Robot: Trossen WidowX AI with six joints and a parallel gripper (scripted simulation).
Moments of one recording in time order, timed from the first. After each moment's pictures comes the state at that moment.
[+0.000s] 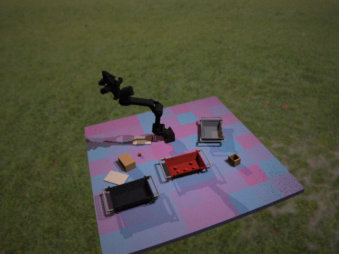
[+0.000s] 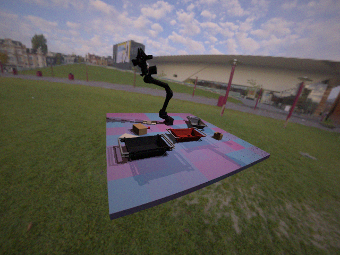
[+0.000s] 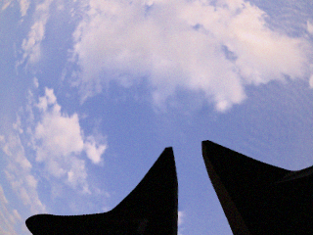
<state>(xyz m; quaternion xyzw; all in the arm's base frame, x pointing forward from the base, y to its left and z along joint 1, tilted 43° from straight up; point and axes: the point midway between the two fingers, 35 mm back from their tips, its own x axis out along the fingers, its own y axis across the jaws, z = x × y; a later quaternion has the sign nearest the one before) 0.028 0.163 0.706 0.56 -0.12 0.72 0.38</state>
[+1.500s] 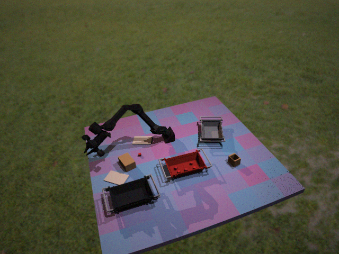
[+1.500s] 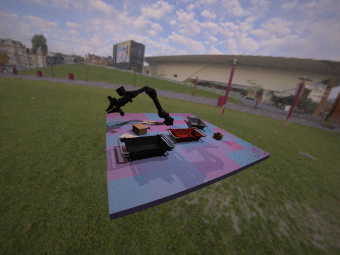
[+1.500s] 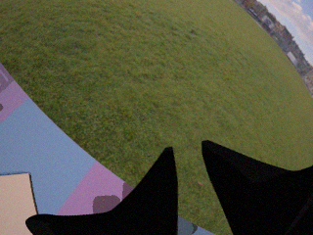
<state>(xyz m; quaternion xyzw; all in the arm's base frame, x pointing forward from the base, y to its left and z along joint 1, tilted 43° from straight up) 0.196 -0.299 0.542 0.37 -0.18 0.57 -0.71</state>
